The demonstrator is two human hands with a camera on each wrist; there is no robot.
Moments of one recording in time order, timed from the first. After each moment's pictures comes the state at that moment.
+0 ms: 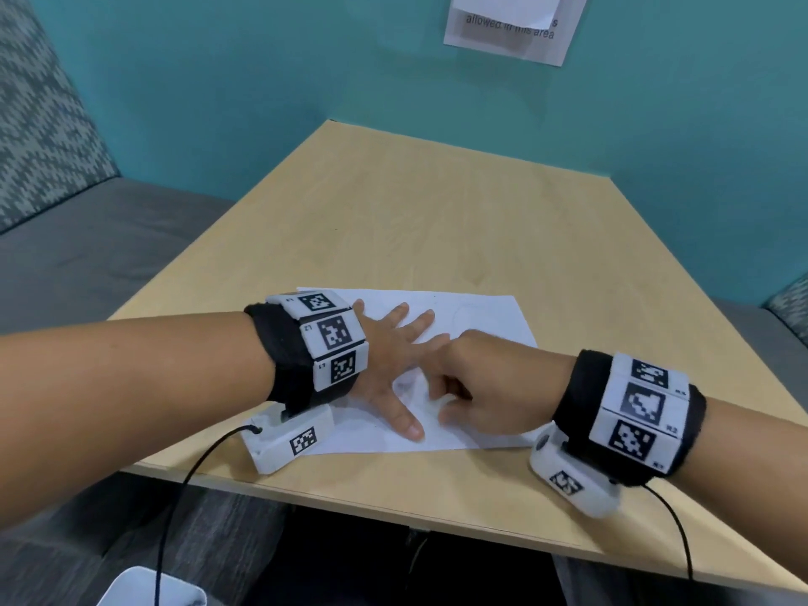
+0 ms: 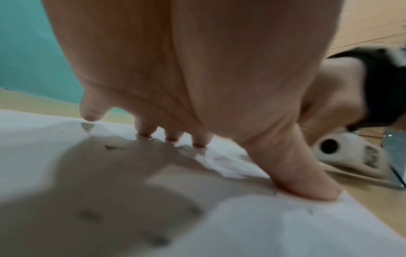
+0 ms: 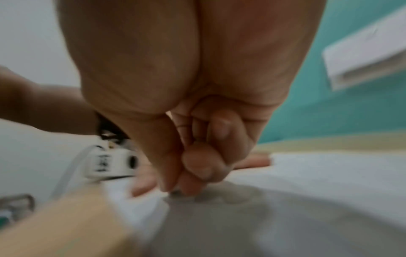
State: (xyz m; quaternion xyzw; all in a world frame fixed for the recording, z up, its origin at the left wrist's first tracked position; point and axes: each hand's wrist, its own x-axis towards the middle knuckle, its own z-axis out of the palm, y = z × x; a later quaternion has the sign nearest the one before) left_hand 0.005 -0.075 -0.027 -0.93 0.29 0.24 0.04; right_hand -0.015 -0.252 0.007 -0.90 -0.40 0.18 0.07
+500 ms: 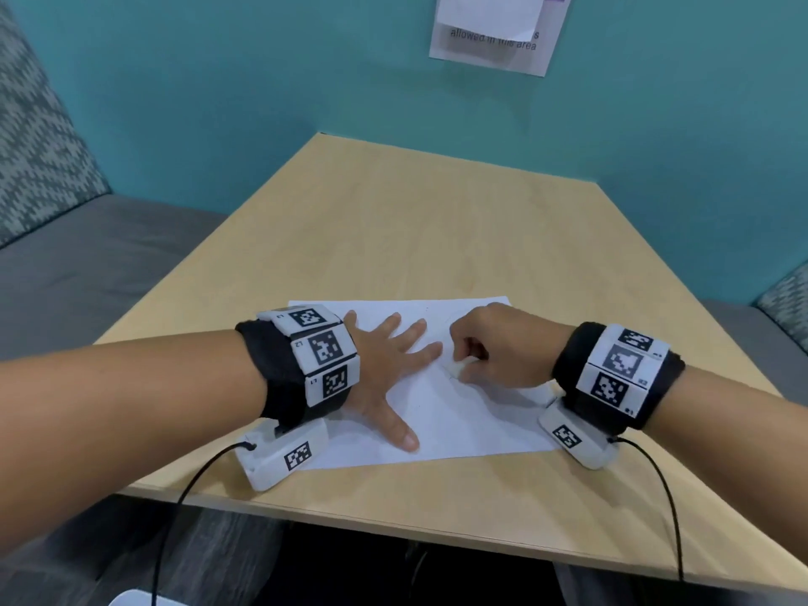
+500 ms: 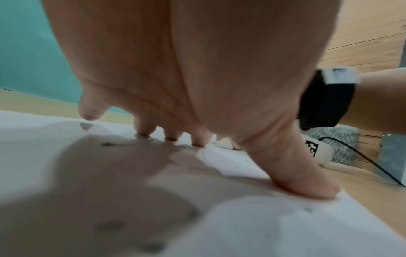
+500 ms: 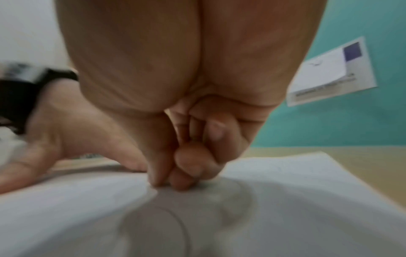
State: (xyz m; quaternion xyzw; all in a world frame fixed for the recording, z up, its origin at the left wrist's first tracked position) left_hand 0.004 -0.076 -0.024 -0.92 0.28 0.25 0.08; right_hand 0.025 -0.274 0.012 -0.94 -0.31 0.14 0.05
